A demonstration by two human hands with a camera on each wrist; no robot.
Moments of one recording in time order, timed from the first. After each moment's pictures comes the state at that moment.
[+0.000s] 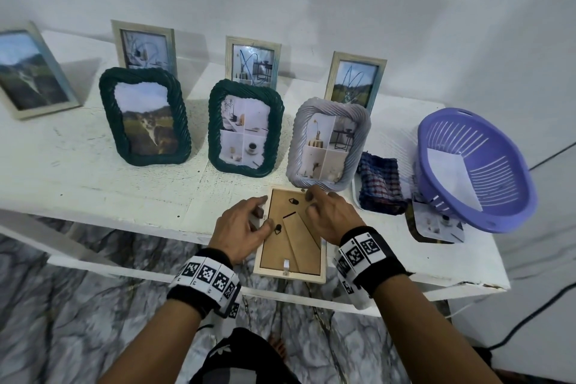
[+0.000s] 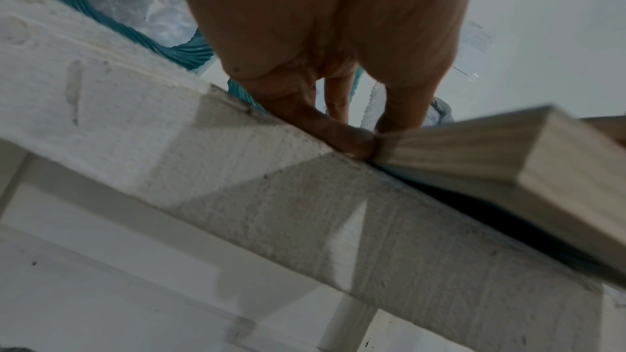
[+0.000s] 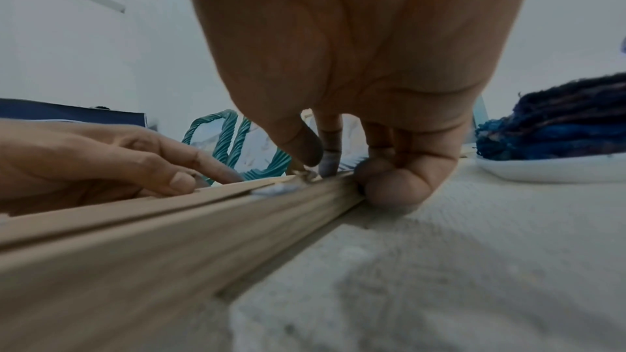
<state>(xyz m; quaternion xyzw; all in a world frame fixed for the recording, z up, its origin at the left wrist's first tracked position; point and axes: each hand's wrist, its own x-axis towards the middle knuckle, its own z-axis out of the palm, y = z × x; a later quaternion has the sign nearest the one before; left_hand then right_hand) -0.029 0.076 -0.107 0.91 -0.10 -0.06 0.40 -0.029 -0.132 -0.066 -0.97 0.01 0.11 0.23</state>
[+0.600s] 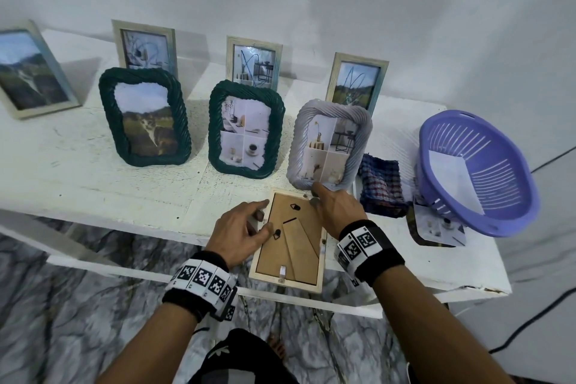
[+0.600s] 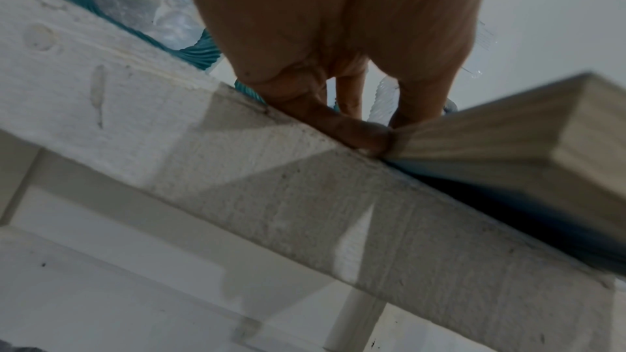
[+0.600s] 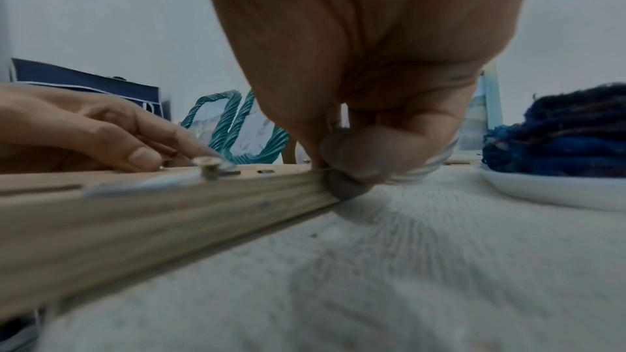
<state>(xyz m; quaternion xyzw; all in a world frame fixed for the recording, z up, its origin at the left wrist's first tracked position) -0.030 0.083 -0.108 0.90 -0.12 -0.07 0.41 -0.012 -0.140 -0.069 -0.99 -0.01 0.10 0.12</state>
